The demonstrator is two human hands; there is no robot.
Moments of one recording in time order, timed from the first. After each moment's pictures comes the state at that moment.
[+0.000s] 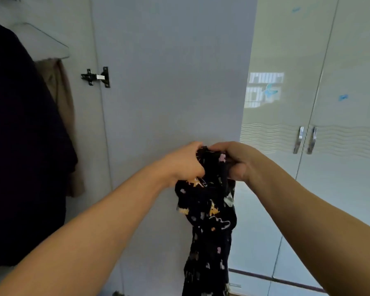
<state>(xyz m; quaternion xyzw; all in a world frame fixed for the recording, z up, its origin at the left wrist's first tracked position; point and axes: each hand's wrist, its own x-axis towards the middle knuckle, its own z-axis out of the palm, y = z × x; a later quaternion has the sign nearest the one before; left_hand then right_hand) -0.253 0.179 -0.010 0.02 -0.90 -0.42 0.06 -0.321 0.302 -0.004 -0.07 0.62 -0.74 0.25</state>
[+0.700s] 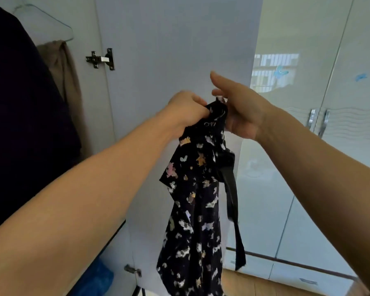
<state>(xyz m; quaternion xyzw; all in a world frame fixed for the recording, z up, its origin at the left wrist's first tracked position) -0.256 0.189 0.035 0.07 -0.83 -0.49 0.24 -0.292 0.312 0.044 -0.28 0.63 -0.70 0.18</state>
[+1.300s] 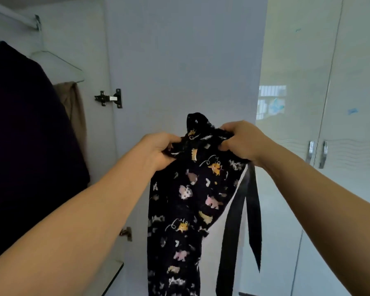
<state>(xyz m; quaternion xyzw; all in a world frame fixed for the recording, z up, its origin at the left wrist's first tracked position) -0.268 0.115 0.049 0.15 -0.54 -0.82 0.14 -0.317 0.293 0.058 -0.33 0.86 -0.37 -0.14</state>
